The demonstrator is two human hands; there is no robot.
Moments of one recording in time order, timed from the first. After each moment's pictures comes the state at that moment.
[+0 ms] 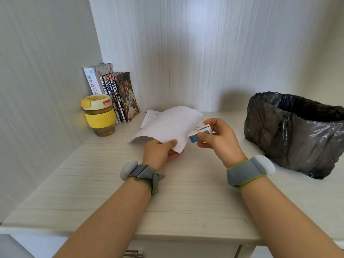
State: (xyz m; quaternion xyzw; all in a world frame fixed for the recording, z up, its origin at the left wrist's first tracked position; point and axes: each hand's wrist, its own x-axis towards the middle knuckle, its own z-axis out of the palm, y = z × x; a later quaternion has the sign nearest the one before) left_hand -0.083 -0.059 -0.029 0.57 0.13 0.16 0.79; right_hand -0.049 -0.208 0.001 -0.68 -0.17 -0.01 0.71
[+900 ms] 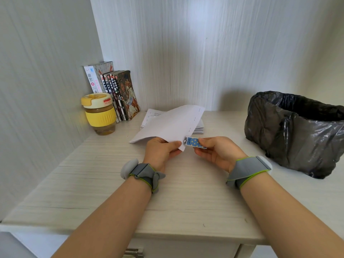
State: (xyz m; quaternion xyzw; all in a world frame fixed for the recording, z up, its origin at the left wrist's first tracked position) left_hand -0.081 -0.059 -0.032 0.58 0.12 0.16 0.79; right_hand -0.036 -0.206 -0.013 -0.57 -0.03 0.22 0.79
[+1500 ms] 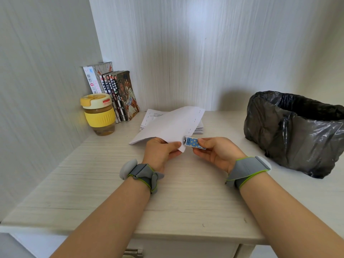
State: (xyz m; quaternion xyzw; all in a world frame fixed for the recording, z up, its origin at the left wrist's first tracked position) left_hand -0.085 -0.060 -0.030 0.59 0.11 0.15 0.79; right_hand -0.039 -0.207 -0.013 -0.55 -0.03 0.23 0.80
